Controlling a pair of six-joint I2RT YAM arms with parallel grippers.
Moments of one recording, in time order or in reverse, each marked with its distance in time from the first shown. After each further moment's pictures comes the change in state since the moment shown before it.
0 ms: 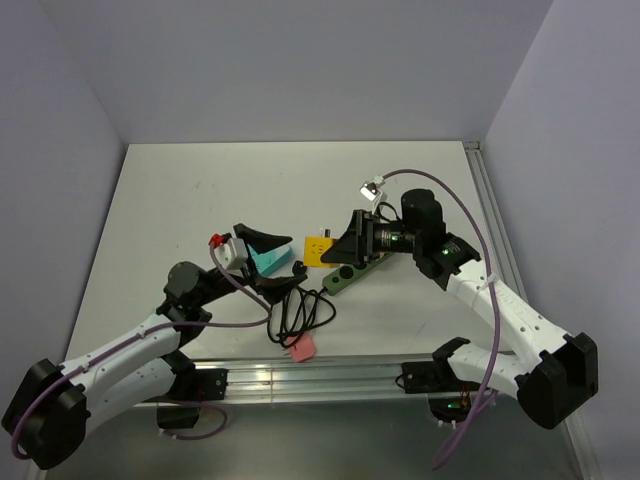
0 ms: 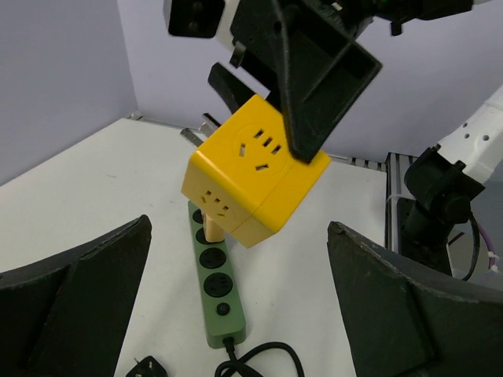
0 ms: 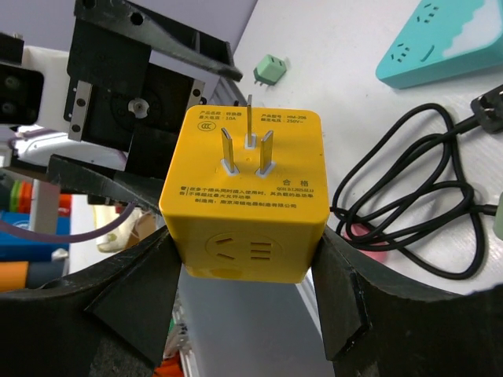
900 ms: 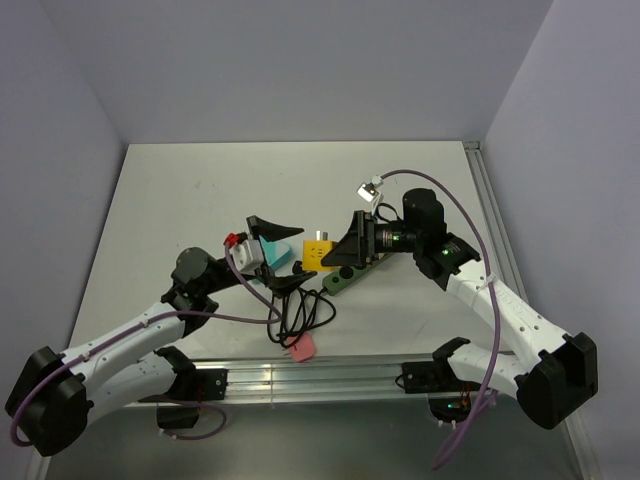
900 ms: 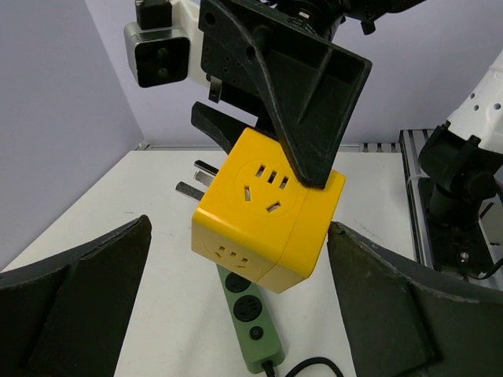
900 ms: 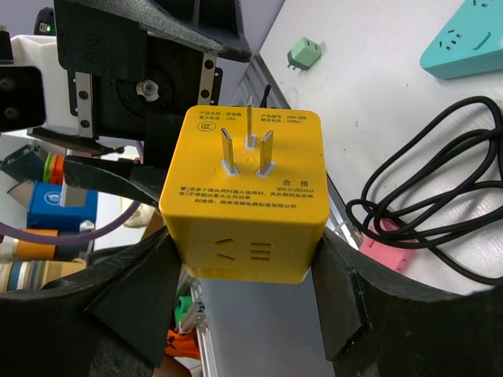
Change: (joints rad) left arm -0.048 0.061 0.120 -0.064 0.058 0.202; right arm -0.007 0.002 -0.020 0.069 -0.118 0.061
